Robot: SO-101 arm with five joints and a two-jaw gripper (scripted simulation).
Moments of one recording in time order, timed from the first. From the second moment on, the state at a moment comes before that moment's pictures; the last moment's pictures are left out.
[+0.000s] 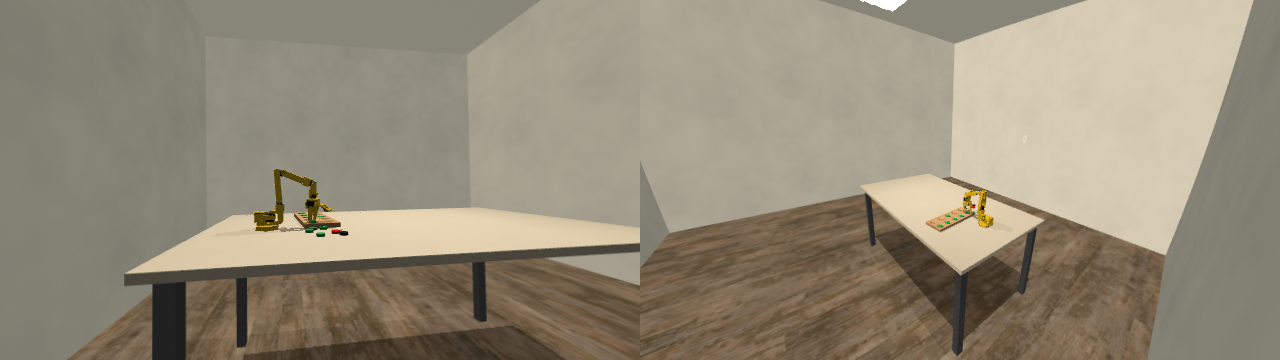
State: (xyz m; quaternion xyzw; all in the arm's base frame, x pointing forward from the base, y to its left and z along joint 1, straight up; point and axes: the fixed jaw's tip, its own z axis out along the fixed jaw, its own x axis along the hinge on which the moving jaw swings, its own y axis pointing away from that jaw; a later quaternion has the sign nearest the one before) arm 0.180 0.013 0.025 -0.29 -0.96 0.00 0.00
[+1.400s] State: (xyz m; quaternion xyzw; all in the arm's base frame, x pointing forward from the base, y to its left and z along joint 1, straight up) arm 0.182 0.016 0.057 -0.29 -0.96 0.00 0.01
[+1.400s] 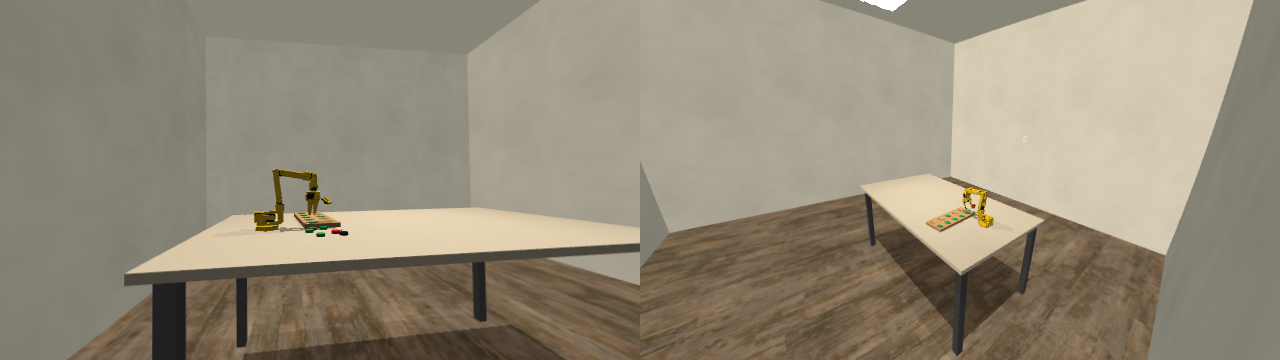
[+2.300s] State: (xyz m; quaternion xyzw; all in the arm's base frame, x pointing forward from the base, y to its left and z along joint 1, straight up) arm 0.186 0.008 0.059 -0.23 -0.97 0.00 0.00
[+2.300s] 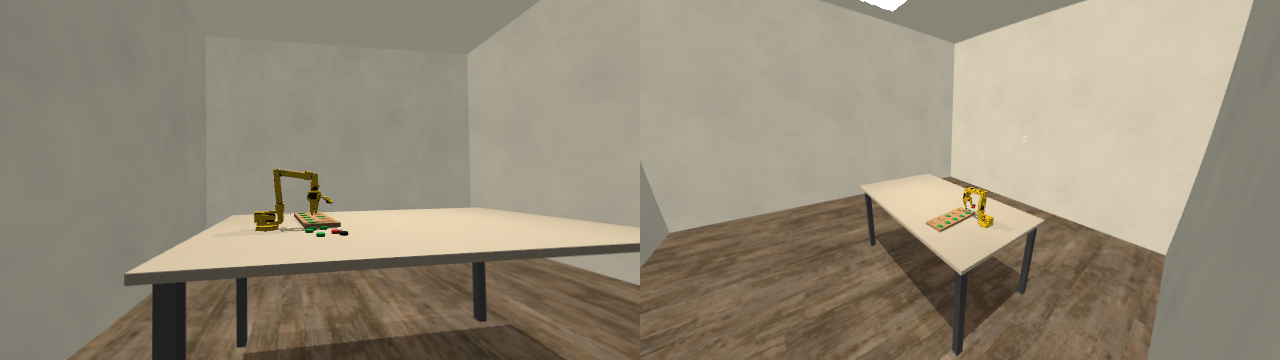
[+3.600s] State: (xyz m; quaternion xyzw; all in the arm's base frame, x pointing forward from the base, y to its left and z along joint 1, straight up) arm 0.194 -0.083 0.054 0.19 -0.98 0.00 0.01
